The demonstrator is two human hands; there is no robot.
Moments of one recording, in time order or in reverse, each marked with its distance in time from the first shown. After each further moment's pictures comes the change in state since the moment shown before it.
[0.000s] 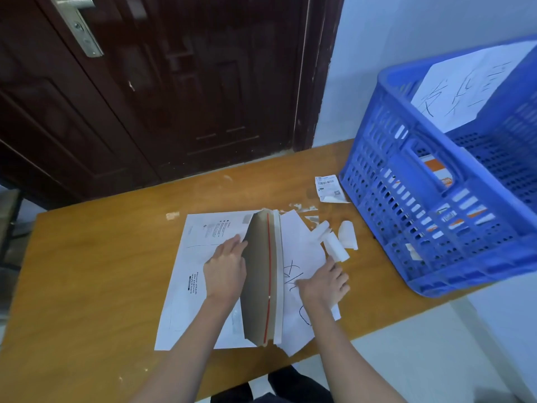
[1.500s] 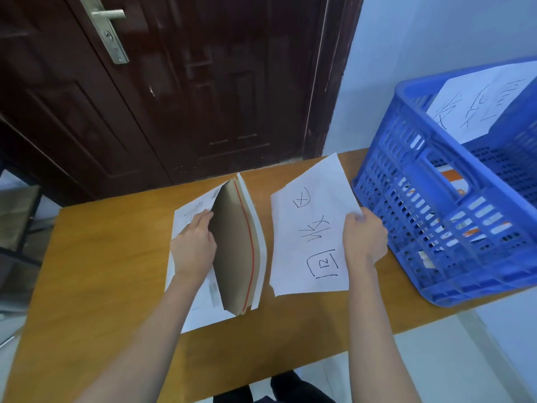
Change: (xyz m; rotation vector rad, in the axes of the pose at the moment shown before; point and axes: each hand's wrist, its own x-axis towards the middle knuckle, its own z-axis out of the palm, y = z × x) left_hand 0.033 -0.067 -0.056 0.008 0.104 -0.162; right_hand 0.003 -0.028 -0.136 0.715 0.324 -0.088
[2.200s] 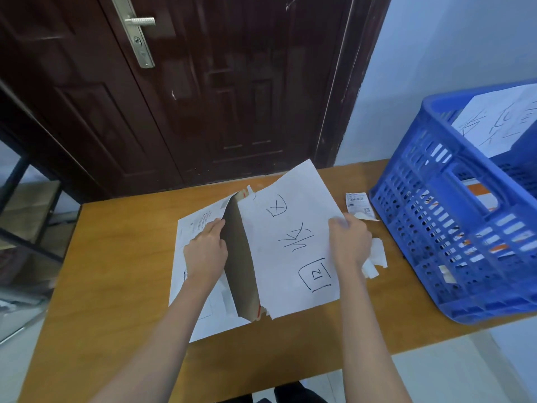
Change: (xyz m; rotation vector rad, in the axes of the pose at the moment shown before) left_hand -0.002 -0.026 -0.002 -0.004 -0.112 -0.116; right_hand -0.038 -0.030 0.034 0.111 -0.154 -0.078
